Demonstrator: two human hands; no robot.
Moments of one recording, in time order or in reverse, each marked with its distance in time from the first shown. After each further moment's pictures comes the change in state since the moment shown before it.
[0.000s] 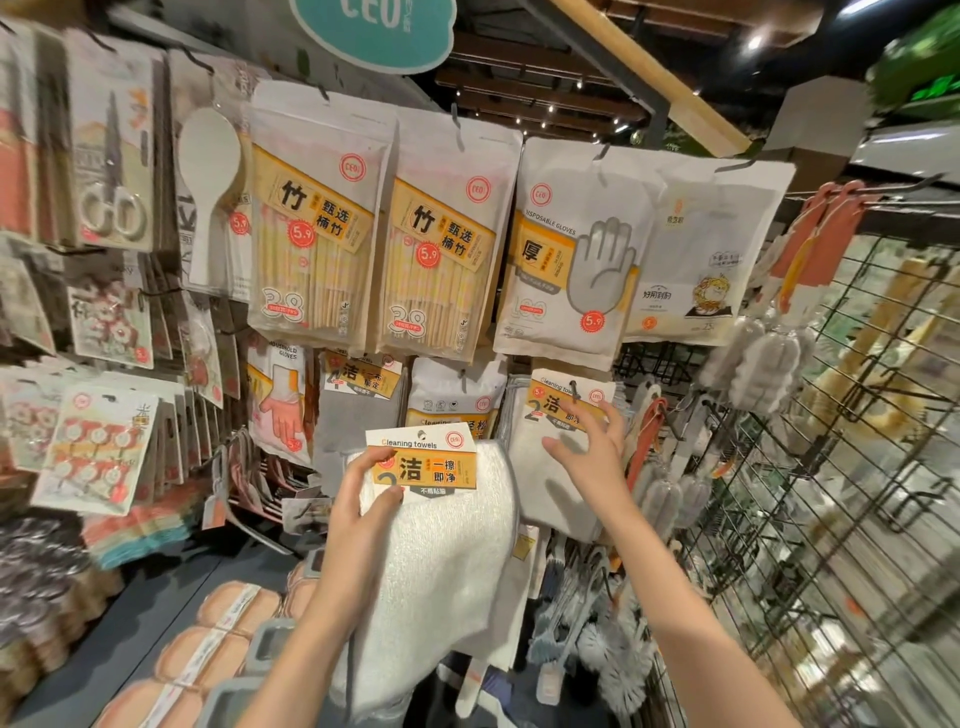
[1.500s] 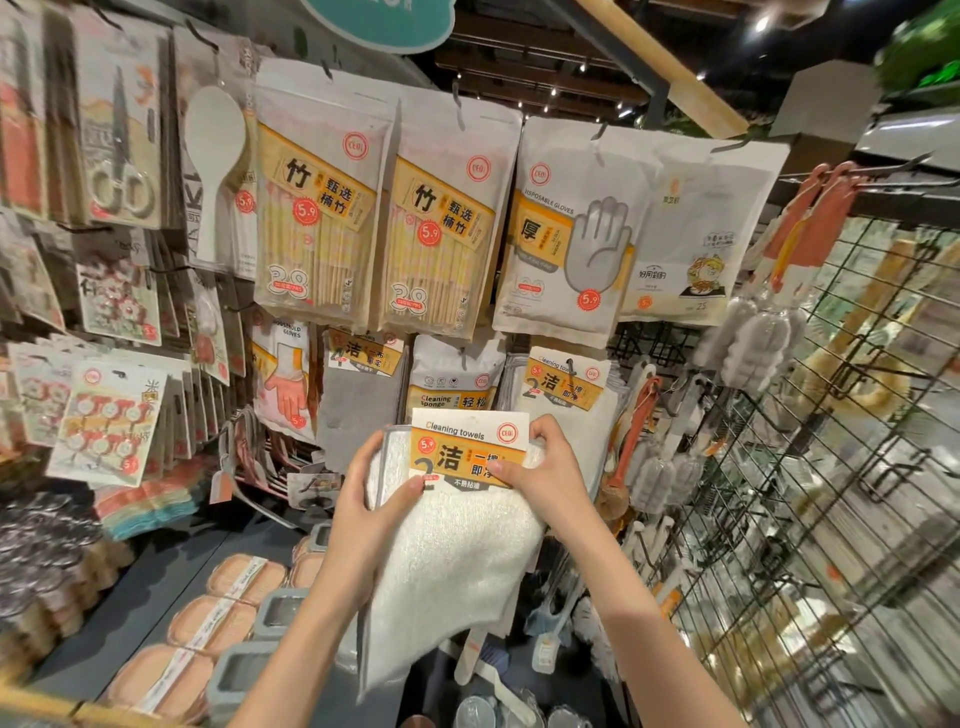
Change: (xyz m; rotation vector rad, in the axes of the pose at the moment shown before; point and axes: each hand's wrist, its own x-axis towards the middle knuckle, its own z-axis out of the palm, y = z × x) left_hand -0.026 0.002 -0.003 -0.043 -0.036 -0.080; right_hand -0.065 -0.034 0.027 0.227 -0.175 0.064
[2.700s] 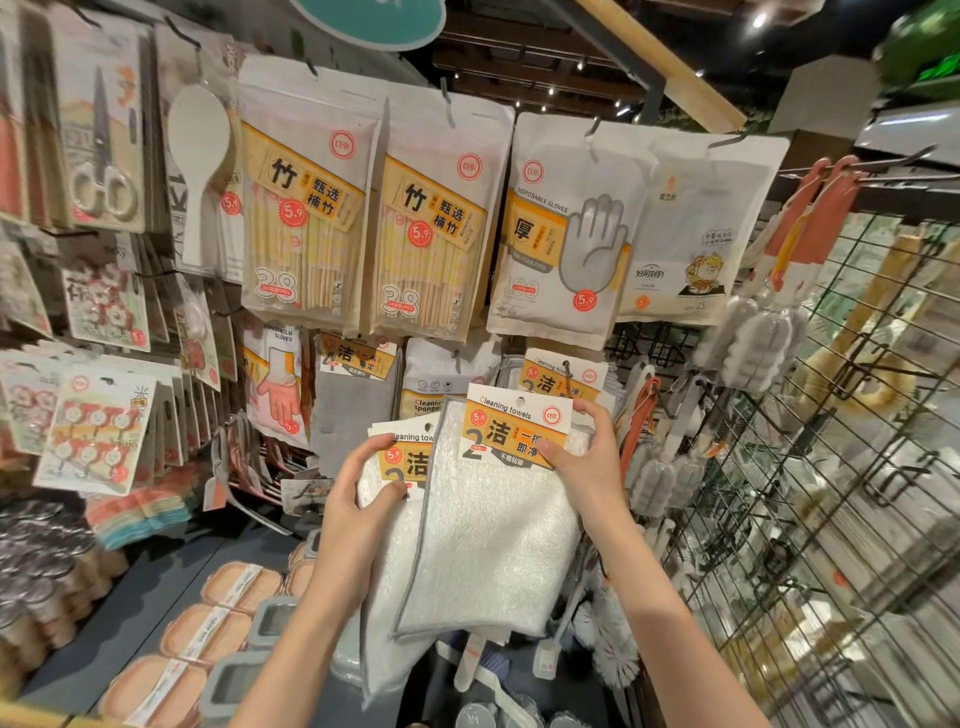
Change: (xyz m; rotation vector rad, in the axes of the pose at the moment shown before) left_hand 0.010 0.000 0.005 0.102 0.060 0.088; right_hand 0.025 0.022 -0.034 0.131 0.259 -0.074
